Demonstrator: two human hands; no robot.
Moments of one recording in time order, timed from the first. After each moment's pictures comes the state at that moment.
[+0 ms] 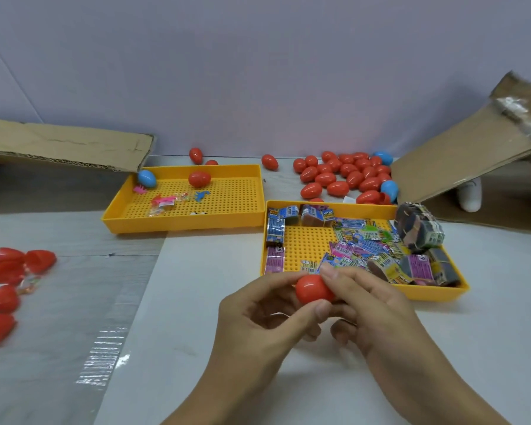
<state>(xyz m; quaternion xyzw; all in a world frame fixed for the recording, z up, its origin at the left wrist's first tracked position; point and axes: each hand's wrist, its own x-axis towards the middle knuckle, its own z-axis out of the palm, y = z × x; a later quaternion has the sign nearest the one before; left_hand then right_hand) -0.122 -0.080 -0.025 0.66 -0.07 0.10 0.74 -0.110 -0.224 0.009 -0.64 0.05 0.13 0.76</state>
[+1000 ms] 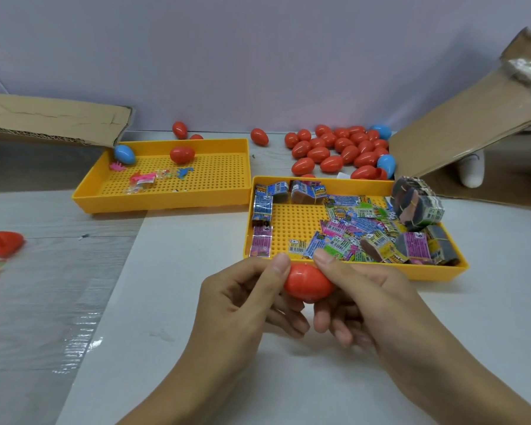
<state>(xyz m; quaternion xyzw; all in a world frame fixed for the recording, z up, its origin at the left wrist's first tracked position) -0.120 -0.083 -0.027 0.63 -0.01 0.02 0.78 -0.106 -0.236 0.009 -0.69 0.02 0.19 0.69</state>
